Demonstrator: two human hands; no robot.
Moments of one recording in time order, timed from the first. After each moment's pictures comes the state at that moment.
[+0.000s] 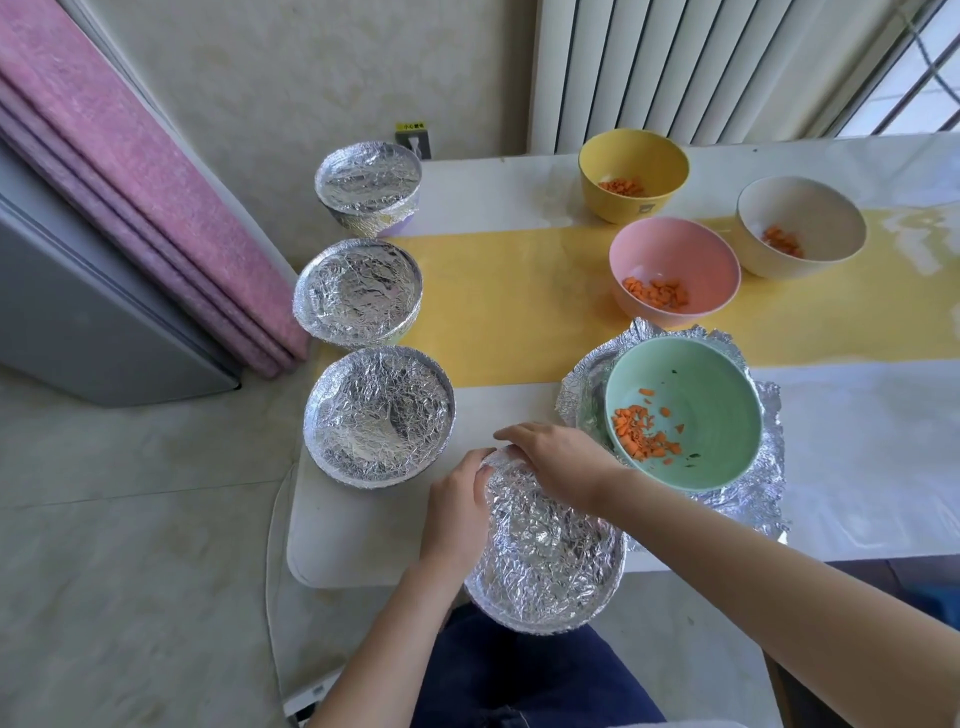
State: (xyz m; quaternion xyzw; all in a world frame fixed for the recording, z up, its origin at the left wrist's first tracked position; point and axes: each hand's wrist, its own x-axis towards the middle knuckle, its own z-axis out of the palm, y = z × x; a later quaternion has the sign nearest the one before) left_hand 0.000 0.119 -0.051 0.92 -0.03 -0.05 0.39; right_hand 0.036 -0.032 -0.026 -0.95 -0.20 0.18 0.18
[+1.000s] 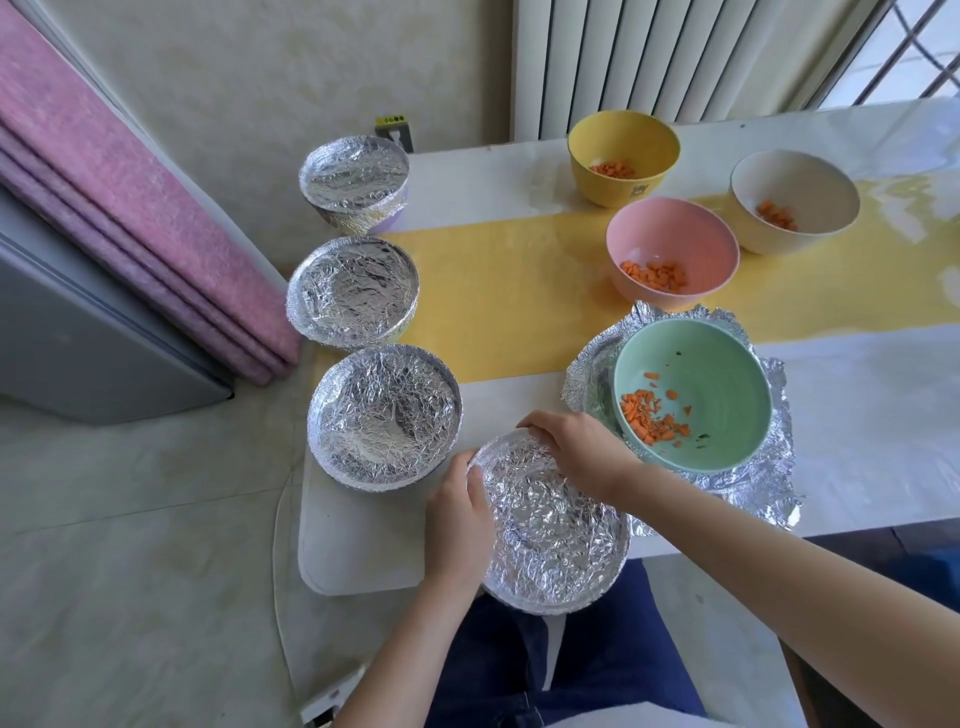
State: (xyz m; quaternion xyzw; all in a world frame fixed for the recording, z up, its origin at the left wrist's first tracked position) left_hand -0.011 0.131 -0.046 0.90 0.04 -0.07 0.43; right_hand 0.032 -0.033 -0.035 -0.94 -0.07 0.15 0.29
